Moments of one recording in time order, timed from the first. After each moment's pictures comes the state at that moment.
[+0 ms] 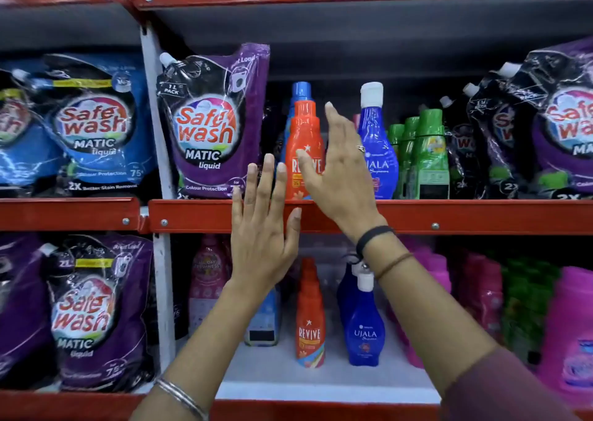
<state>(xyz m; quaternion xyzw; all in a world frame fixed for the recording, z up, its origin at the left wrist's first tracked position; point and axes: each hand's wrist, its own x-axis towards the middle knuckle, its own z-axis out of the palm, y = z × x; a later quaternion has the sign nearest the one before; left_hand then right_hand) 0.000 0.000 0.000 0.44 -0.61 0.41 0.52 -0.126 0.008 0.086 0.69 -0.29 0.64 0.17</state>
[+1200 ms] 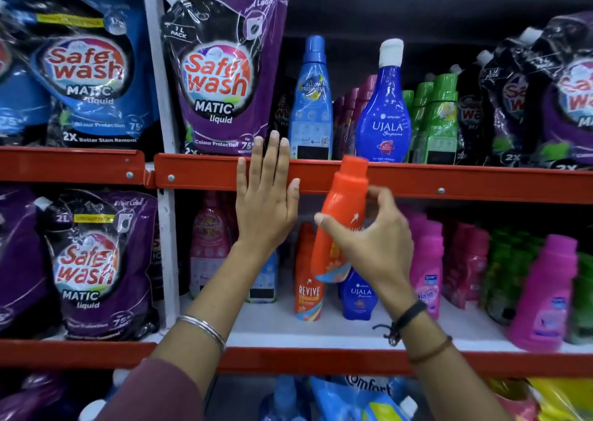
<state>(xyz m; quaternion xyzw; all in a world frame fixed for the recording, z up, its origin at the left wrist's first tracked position) 0.015 -0.022 -0.020 0.49 -0.58 0.44 0.48 -0.147 0.052 -0.029 0.61 -0.46 0.64 -0.02</state>
